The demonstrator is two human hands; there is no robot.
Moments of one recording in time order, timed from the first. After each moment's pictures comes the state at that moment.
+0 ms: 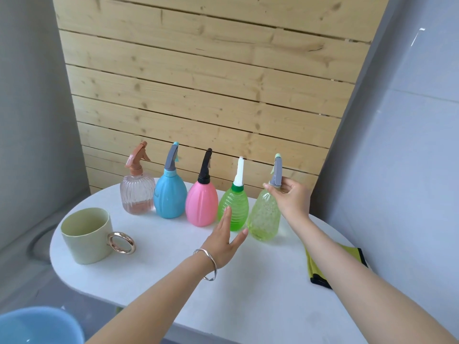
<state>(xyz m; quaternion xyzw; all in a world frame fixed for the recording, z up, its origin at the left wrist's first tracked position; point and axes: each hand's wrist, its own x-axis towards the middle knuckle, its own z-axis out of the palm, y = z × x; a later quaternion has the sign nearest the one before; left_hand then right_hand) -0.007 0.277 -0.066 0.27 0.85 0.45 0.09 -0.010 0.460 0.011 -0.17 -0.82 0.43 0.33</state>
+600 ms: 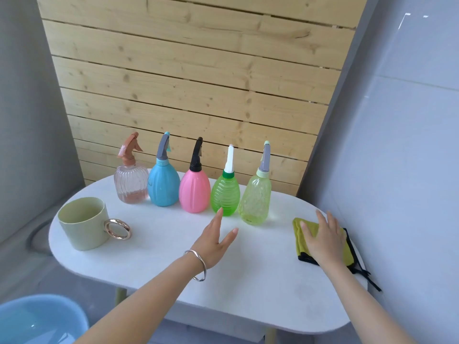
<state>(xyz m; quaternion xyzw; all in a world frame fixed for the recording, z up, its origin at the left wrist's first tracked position) 0.024 0.266 -0.074 0.25 0.85 0.44 0.11 0.101 0.533 -0.073 -0.32 -0.91 0.20 0.18</state>
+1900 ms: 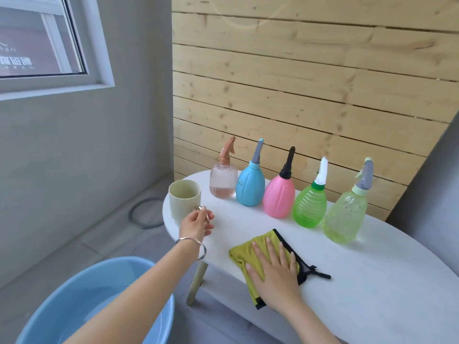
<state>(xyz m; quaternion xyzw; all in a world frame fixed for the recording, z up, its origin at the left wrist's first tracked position) 0.013 0.079 -0.048 -0.17 0.63 0.75 -0.03 0.084 0.265 -0.108 0.01 -1.00 0.09 -0.03</state>
